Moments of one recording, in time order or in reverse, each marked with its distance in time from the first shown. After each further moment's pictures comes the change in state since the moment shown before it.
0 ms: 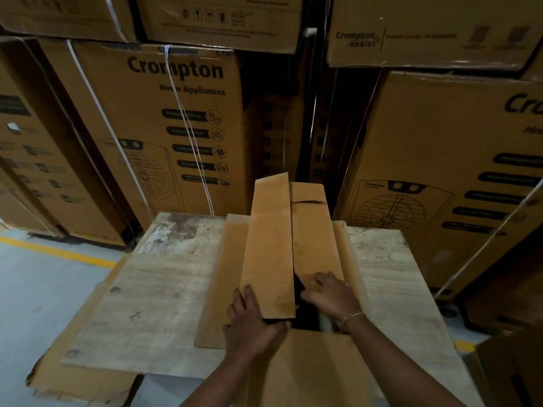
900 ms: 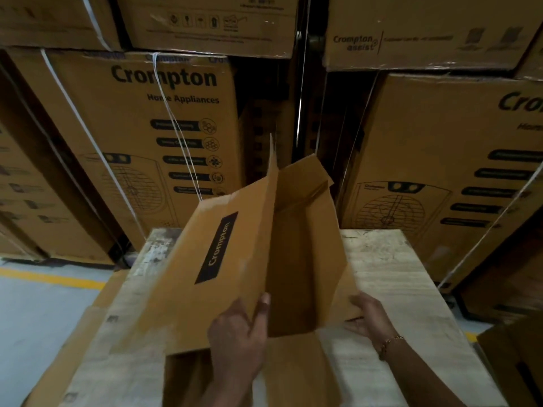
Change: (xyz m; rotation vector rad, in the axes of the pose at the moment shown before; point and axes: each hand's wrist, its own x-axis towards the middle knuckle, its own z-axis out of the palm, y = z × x) left_hand -0.039 -0.009 -0.105 -0.372 0.543 0.415; right_hand 0.015 0.039 0.019 1.123 0.121 0.324
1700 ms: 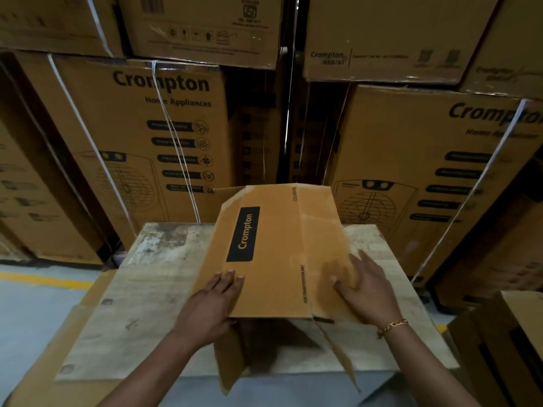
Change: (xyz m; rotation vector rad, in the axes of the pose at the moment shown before) left_hand -0.001 -0.064 -0.018 0.714 -0.644 0.380; right_hand -0.113 -0.034 -0.038 -1.110 0.217 -0.610
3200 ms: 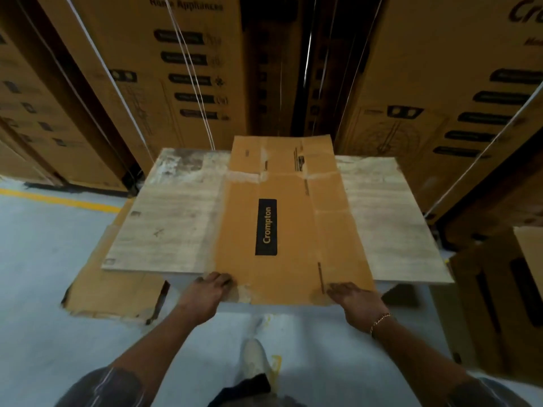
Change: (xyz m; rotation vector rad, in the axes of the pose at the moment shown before) left_hand -0.116 -0.022 0.171 0.189 -0.081 0.118; right_hand -0.126 0.116 0.153 -0.550 -0.443 -0.506
